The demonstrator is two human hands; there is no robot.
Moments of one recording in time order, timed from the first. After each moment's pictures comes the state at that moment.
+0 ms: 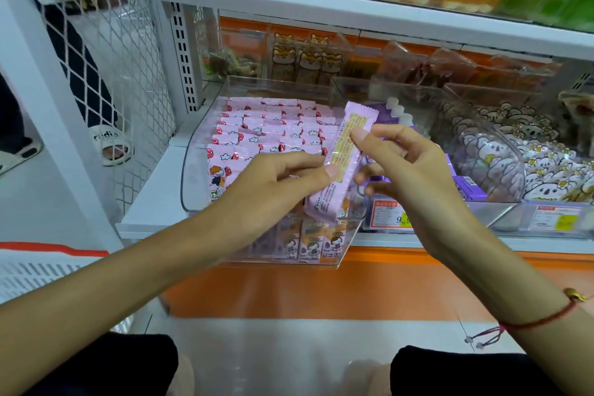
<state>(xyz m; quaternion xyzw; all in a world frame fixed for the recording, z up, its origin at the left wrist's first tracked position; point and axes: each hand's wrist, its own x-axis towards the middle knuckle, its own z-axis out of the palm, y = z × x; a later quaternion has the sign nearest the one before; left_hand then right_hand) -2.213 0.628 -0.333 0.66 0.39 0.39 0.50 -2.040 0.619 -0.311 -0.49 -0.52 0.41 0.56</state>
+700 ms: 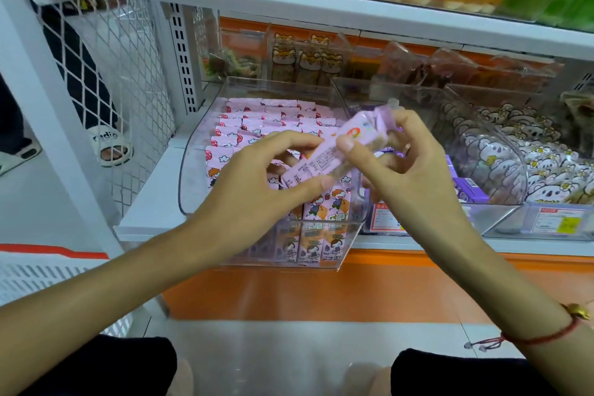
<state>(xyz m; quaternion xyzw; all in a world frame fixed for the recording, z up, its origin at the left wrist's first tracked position) -2.220 0.637 -0.339 0.75 0.37 0.46 0.30 -2.045 0.614 -0.312 -0.49 -0.63 0.27 0.54</state>
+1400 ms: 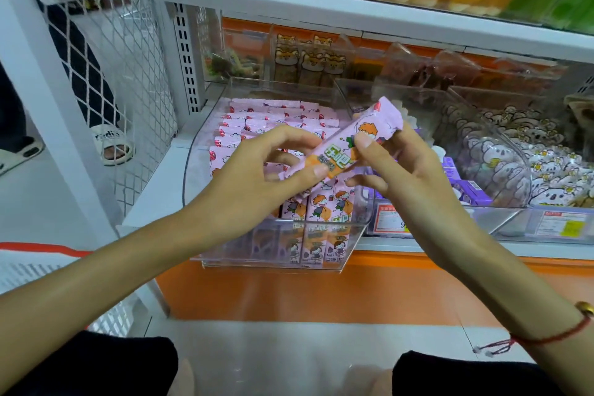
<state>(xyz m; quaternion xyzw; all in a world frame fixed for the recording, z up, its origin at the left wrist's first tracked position) -2.226 0.640 -0.331 0.72 0.37 0.45 0.38 -2.047 0.616 -0.315 -0.42 -0.61 0.40 0.54</state>
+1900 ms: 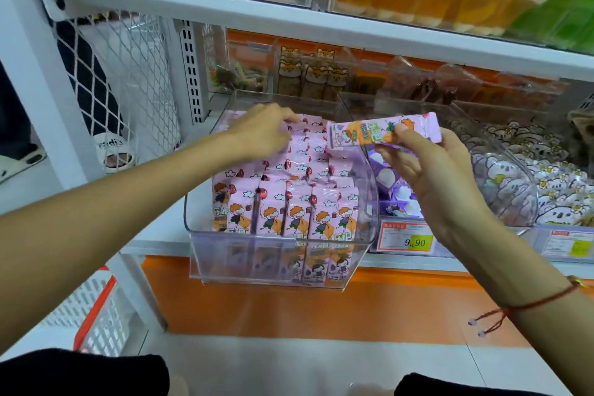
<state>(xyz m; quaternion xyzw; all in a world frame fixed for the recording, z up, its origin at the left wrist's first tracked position) -2.225 0.762 -0.319 0.81 0.53 0.21 0.13 -2.026 0.657 -0.301 -0.48 -0.40 0.42 0.66</state>
